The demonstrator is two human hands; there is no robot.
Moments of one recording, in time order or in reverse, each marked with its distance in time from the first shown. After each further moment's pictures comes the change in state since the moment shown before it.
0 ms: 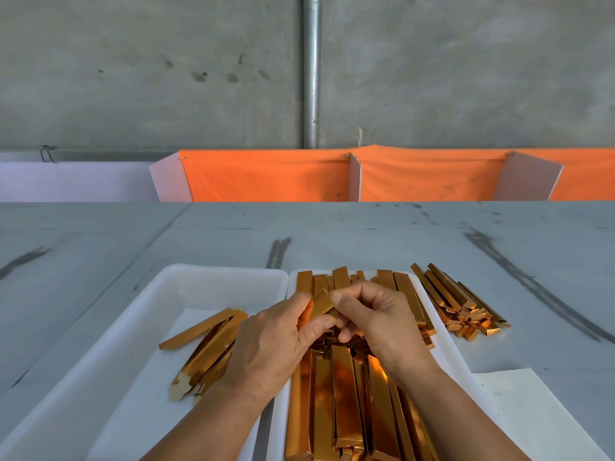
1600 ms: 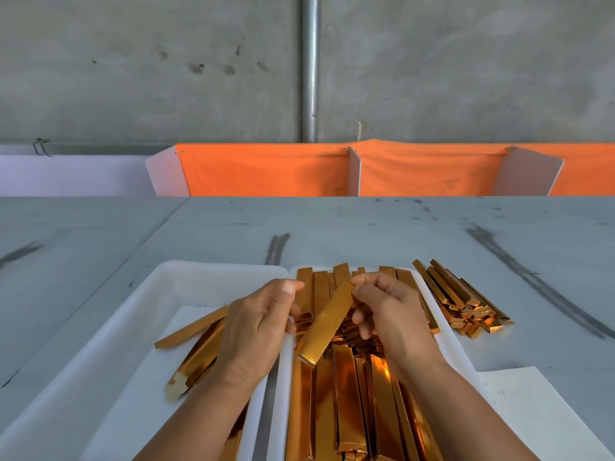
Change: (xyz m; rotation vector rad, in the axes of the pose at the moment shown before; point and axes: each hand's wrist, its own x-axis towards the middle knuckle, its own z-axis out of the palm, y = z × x) left_hand 0.005 -0.007 -0.006 -0.575 0.084 -0.313; right_hand 0.011 0.003 -0.006 0.005 0.187 0.174
